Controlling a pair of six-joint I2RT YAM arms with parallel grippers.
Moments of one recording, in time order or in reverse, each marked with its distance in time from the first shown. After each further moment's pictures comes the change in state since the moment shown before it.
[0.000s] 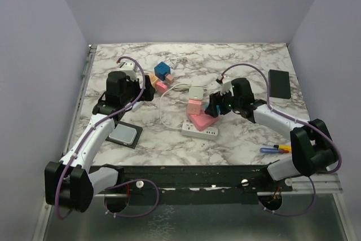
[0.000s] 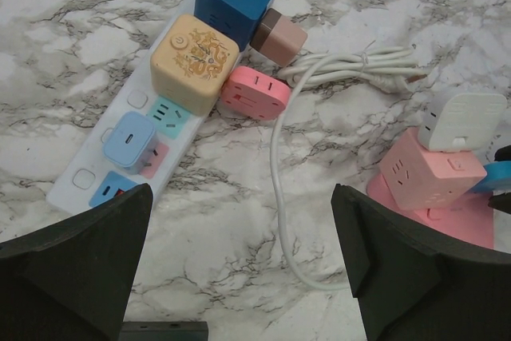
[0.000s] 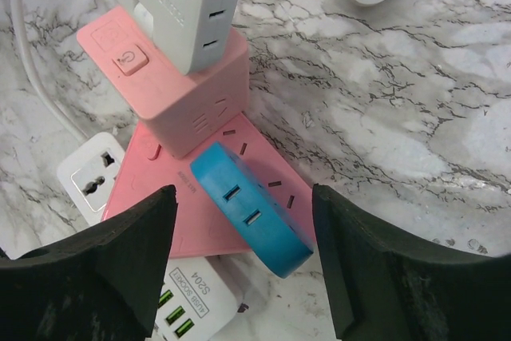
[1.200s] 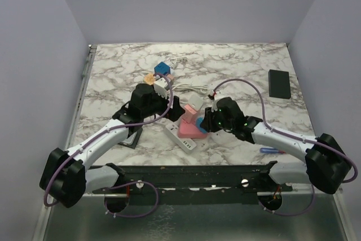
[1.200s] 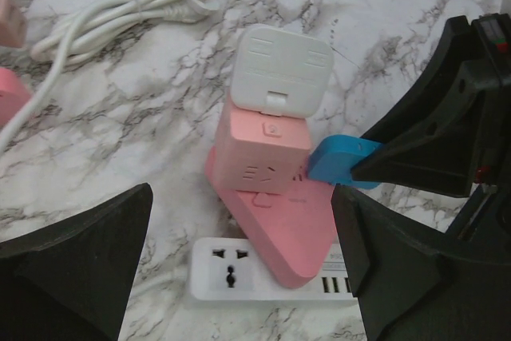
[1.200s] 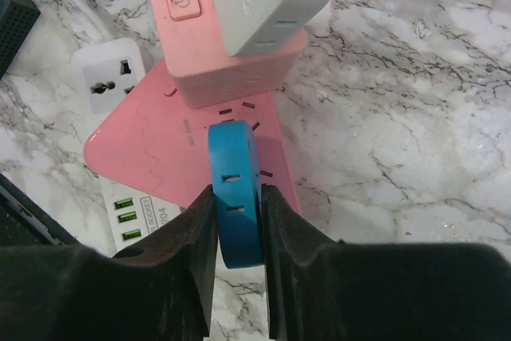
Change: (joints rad) left arm -0.301 0.042 -0.096 0.158 0.166 0.024; right arm 0.294 -0.182 -0.135 -0.027 0.291 0.293
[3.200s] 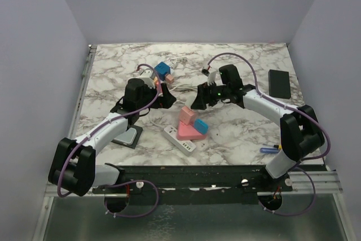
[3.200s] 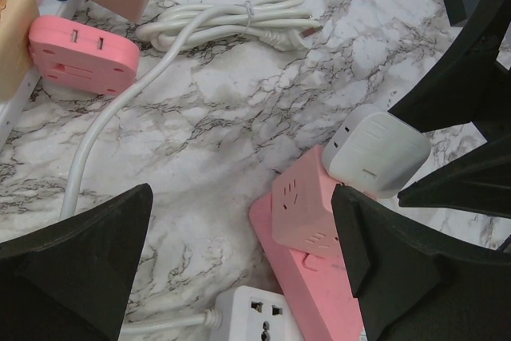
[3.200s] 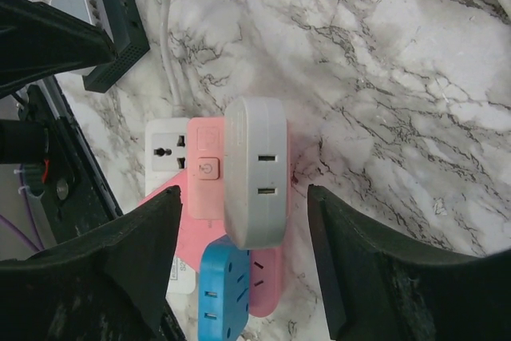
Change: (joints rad) left arm 0.145 0.115 -0.026 0.132 -0.028 -0.221; right arm -0.235 0.364 0.423 -0.117 -0.554 -0.214
